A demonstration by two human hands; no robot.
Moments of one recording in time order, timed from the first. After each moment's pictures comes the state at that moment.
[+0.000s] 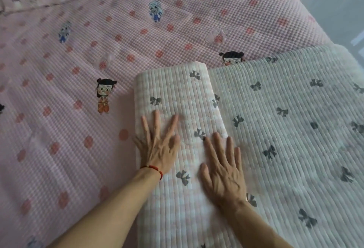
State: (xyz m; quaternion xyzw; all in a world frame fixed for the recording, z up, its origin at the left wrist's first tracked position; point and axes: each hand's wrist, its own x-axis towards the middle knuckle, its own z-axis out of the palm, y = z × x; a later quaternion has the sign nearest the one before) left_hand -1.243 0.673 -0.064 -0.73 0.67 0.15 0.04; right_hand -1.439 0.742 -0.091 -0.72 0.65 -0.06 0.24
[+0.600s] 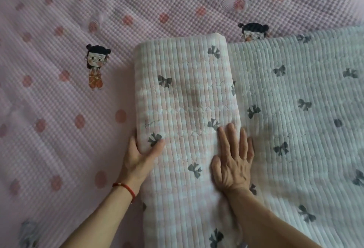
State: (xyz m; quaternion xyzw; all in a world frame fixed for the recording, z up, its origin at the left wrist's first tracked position) left_hand -1.193 0.723 -0.057 -0.76 0.32 0.48 -0.29; right_hand -1.441 0.727 -0.133 -0.70 0.67 -0.09 0.22
